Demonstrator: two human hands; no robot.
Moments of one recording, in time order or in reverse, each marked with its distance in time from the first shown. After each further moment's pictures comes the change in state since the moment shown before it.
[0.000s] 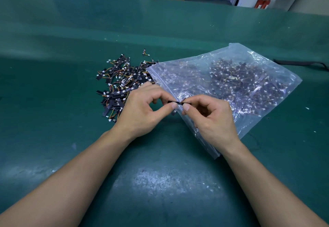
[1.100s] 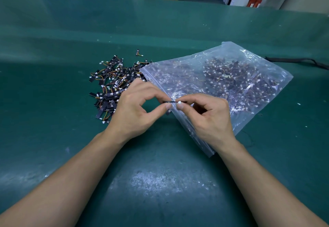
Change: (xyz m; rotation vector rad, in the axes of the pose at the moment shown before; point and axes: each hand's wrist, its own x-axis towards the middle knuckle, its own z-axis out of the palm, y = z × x) left_hand 0.003 0.000 -0.002 0.110 0.014 0.144; right_hand 0.002 0.007 -0.003 -0.116 0.101 -0.227
